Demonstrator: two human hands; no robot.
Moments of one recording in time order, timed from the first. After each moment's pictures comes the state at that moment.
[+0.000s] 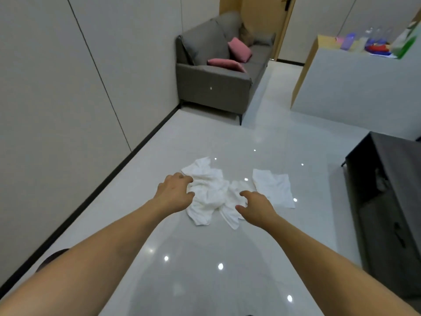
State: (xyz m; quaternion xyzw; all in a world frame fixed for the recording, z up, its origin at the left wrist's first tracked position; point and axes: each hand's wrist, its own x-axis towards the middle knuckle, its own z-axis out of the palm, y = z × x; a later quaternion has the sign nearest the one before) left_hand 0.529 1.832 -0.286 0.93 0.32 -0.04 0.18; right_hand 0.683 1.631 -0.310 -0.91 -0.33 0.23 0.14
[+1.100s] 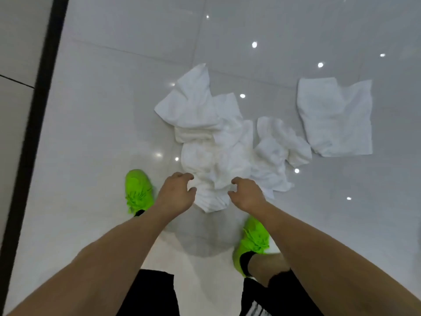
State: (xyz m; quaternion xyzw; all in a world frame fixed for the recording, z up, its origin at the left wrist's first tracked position) left_hand 0.876 2.161 -0.795 0.82 0.34 -0.30 0.34; right_hand 0.993 1.980 -0.836 -0.84 -0.16 0.51 0.09
